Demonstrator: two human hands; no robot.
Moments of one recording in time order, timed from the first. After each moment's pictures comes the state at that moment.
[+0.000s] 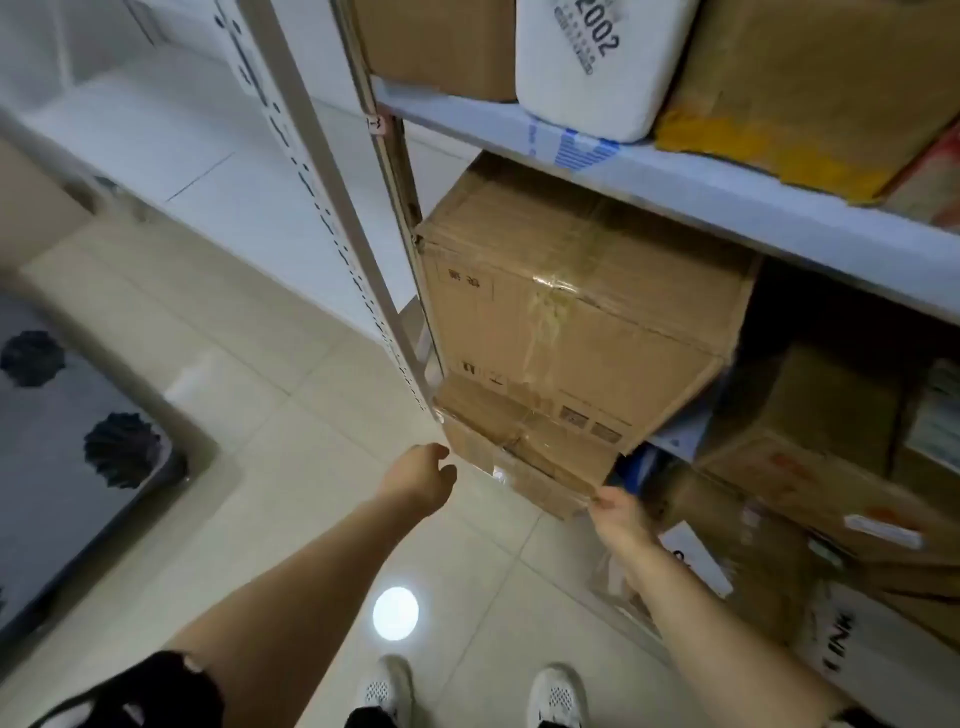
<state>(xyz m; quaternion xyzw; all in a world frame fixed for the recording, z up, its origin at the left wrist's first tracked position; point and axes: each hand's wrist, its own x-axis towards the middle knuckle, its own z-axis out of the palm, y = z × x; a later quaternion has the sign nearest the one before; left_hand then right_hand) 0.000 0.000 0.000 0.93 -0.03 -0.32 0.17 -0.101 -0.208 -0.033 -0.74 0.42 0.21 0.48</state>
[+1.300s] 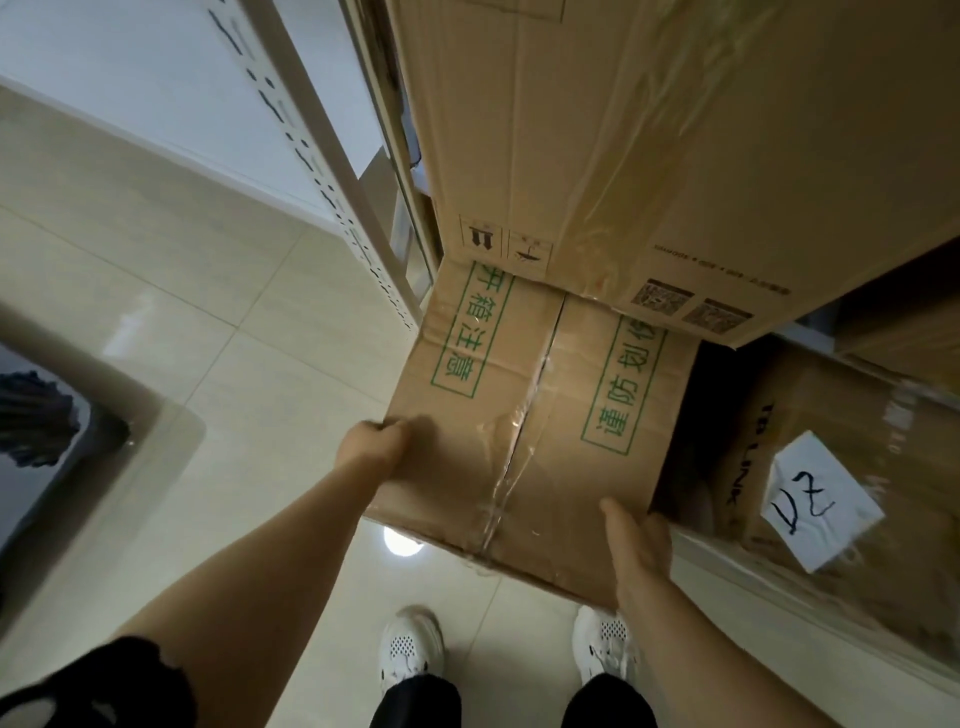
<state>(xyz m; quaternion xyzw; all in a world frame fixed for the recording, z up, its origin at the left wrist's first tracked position) 0.035 0.075 -0.188 0.86 0.24 -0.36 0.27 -0.136 -0.121 -0.201 -0.56 0.68 0.10 0.47</state>
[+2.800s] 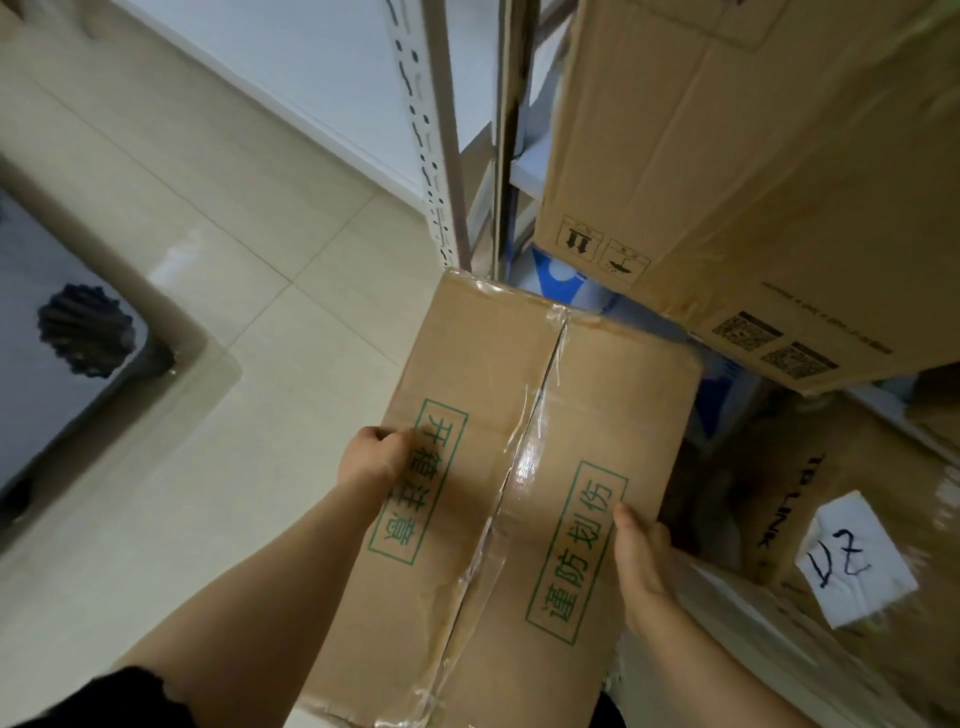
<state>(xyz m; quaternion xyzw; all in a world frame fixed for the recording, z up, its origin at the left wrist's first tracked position) 0.004 0.129 -0.181 0.81 0.35 -0.27 0.39 -0.131 -0.096 -0.187 -0.64 0.59 0.16 0.46</state>
